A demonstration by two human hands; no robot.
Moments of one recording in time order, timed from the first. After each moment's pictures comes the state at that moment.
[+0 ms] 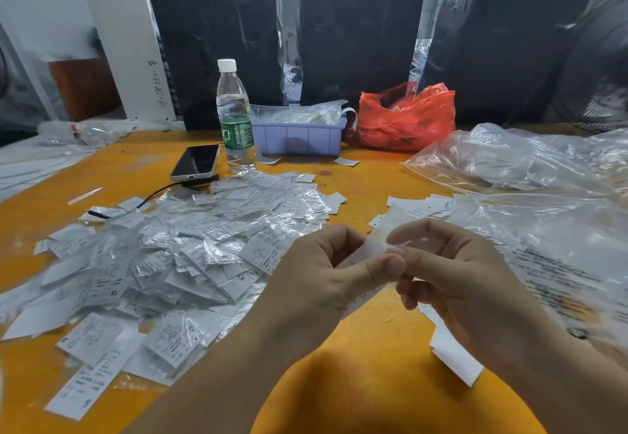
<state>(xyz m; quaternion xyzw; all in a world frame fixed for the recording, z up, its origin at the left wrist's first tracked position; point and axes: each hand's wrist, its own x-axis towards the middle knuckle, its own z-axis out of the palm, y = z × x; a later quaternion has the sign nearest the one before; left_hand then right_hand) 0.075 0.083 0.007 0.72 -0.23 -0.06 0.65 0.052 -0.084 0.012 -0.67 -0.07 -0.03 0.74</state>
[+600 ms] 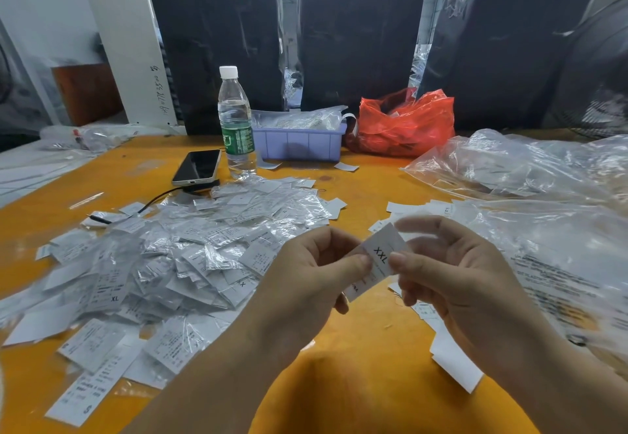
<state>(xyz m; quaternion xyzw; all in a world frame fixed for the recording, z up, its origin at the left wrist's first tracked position) 0.080 0.086 0.005 0.68 -0.17 -0.08 0.70 0.049 -0.086 0.014 -0.65 -0.06 -0.05 0.75</state>
